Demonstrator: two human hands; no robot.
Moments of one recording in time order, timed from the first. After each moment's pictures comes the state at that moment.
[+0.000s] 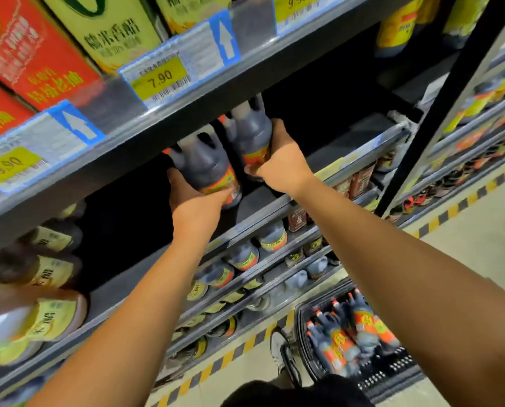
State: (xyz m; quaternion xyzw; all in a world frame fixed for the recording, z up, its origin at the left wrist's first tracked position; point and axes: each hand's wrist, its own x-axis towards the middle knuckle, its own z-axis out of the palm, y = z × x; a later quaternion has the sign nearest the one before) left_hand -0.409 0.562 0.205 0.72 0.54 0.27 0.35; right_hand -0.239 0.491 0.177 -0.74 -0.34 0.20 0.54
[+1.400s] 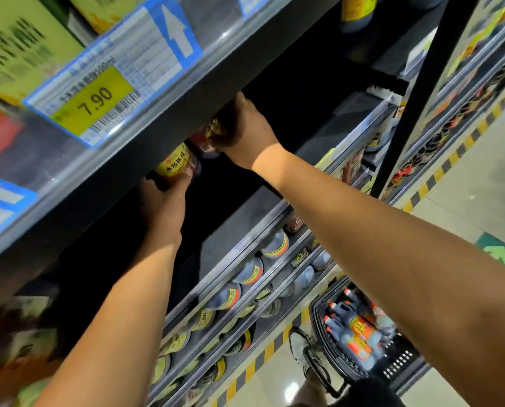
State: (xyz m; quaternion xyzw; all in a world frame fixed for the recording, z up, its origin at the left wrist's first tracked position) left_hand -0.379 0.636 0.202 0.71 0.50 0.26 0.42; right_hand -0.220 0.541 0.212 -0.80 -0.30 0.13 0.50
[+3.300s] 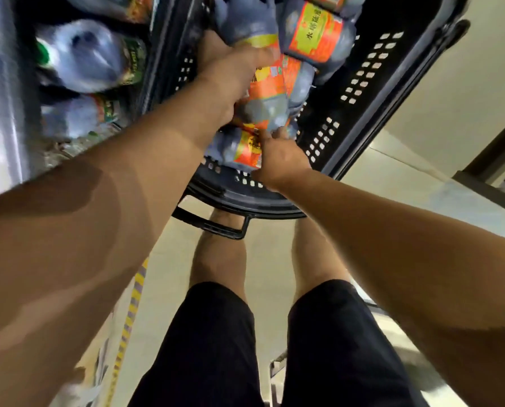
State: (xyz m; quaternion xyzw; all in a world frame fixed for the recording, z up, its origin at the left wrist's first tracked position) left_hand -0.340 0.303 -0.468 0.64 0.41 -0.29 0.58; right_hand -0.448 0.179 -0.492 -0.83 0.00 0.55 0.11
